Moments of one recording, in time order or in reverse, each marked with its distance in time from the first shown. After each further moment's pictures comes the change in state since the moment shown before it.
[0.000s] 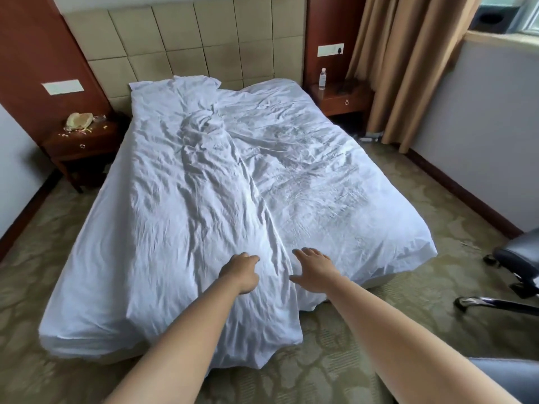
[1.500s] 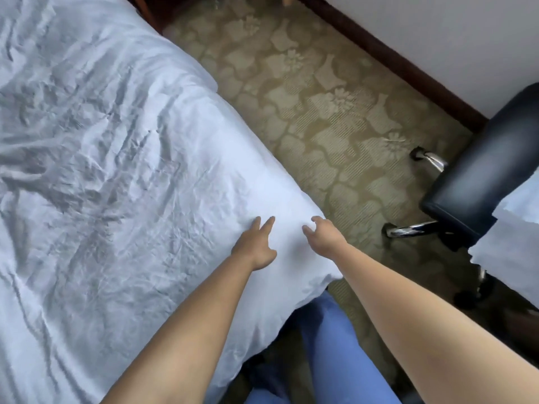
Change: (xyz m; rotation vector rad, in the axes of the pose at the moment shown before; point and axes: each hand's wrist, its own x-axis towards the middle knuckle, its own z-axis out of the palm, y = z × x) left_hand 0.534 0.471 0.060 0.159 -0.523 0.180; right_hand 0.263 0.602 -0.027 0.758 -0.240 0.766
